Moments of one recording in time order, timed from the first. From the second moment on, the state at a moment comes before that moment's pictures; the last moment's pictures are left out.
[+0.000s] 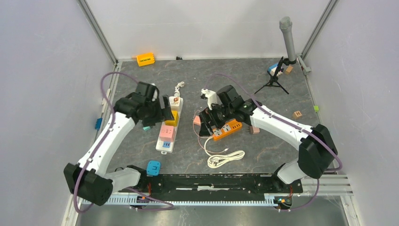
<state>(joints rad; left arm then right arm) -0.39 1.20 1.12 -1.02 0.00 -0.53 0.72 1.50 1.09 -0.46 -0.52 0.17</state>
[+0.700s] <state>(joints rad) -0.04 1.22 1.84 -1.04 0.23 -0.62 1.35 1.94 1.39 -0.13 -0.24 -0.09</state>
